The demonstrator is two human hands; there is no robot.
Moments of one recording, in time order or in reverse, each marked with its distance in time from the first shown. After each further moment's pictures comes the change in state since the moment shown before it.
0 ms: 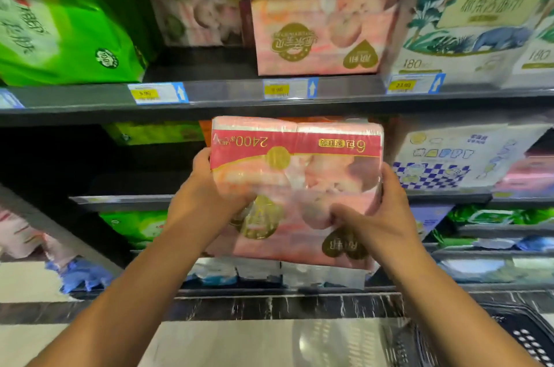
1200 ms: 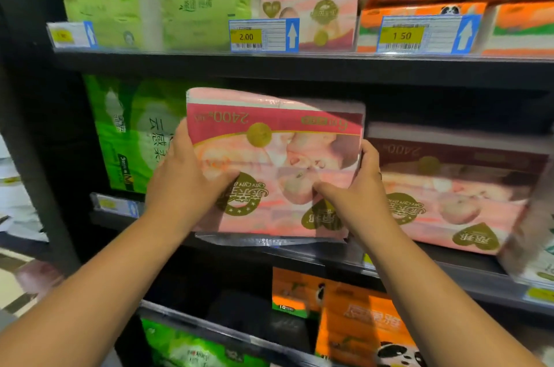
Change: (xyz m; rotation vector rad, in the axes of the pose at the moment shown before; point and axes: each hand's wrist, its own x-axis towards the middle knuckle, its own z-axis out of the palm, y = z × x) left_hand 0.154 0.041 -0.189 0.157 0.635 0.295; right_hand 0.170 -0.234 0.124 0.177 -0.125 -0.520
